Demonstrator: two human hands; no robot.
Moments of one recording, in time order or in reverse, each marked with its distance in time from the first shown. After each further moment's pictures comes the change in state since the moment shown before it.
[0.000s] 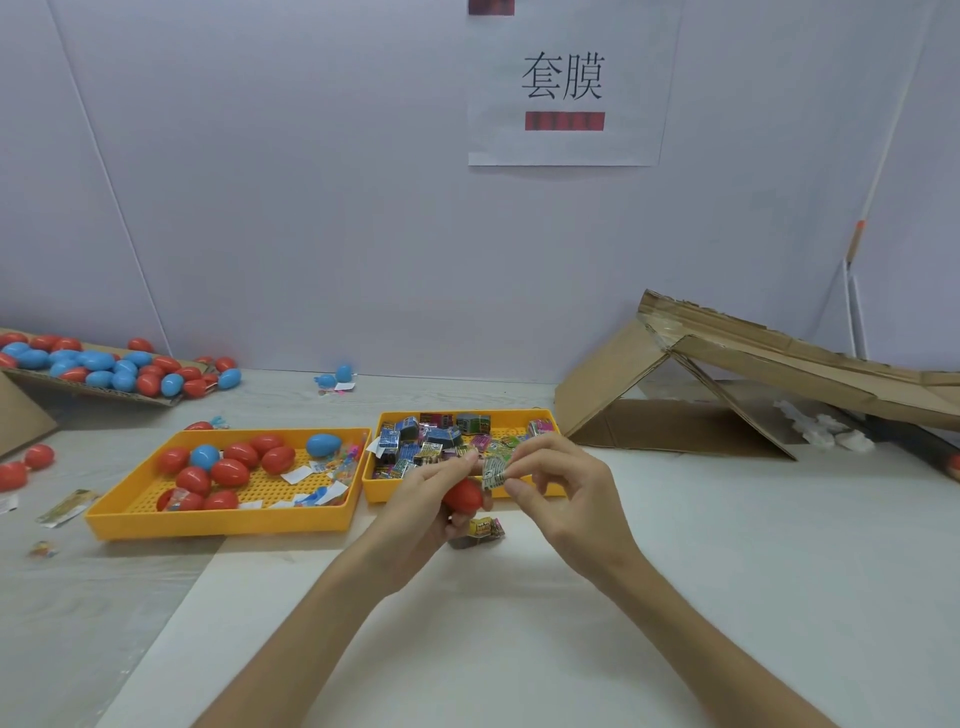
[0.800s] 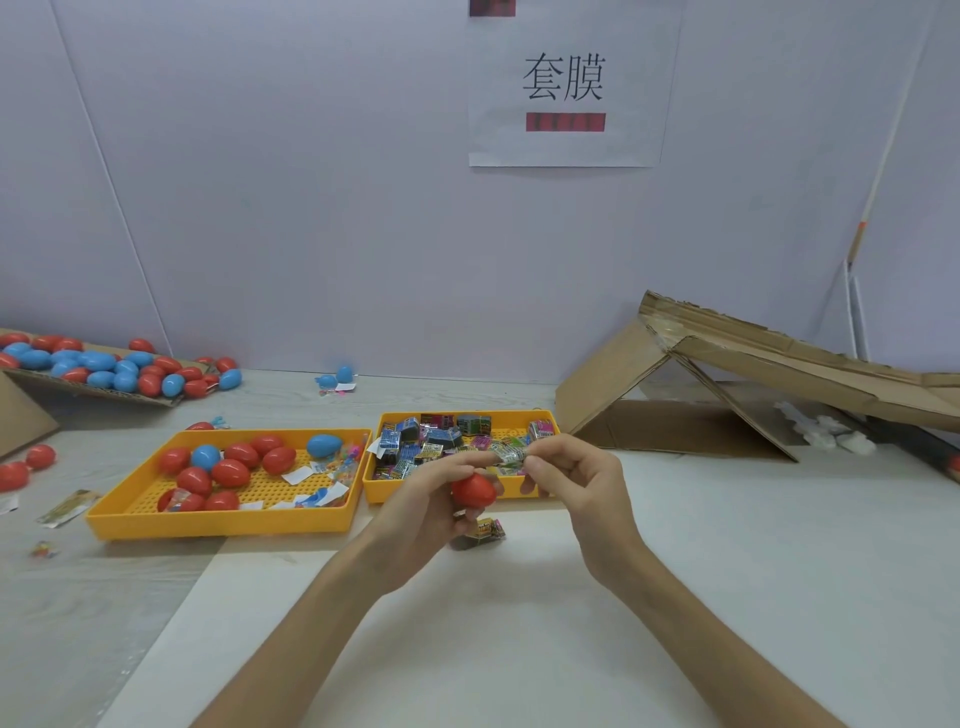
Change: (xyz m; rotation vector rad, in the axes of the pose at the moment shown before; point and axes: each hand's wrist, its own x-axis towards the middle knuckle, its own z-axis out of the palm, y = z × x) left_hand 0.001 0.001 -0.004 -0.103 -0.085 -0.018; right_hand 0.004 -0.001 -0.004 0.403 0.061 0.282
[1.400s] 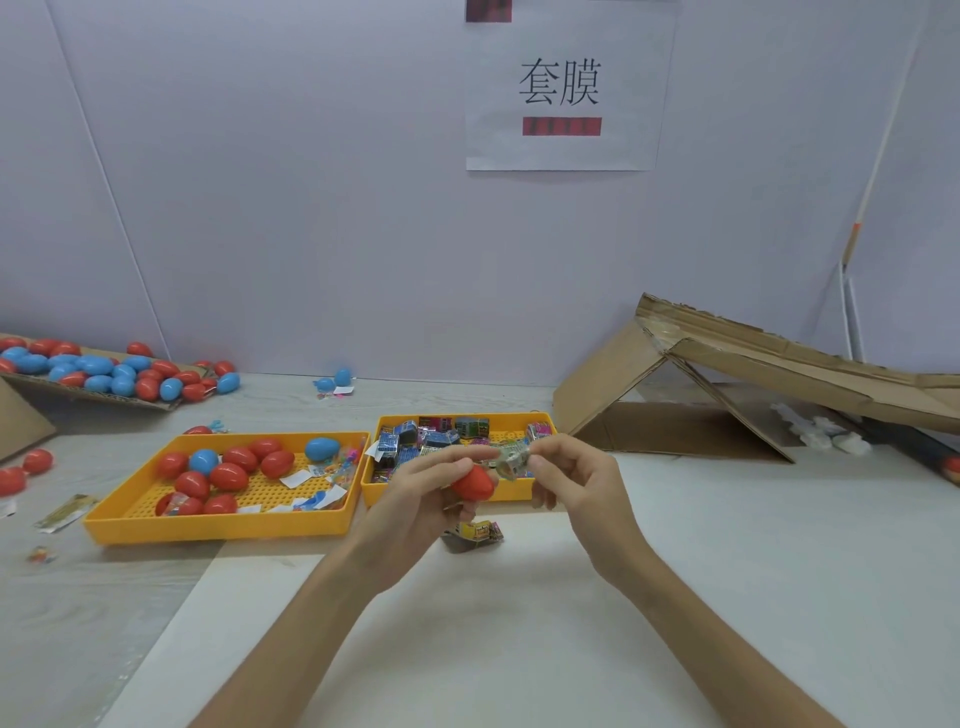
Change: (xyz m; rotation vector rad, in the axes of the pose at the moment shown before) left_hand -0.003 0.003 -0.007 0.033 -0.035 0.108; right_hand 0.004 0.002 -0.008 -0.113 -0.020 0.031
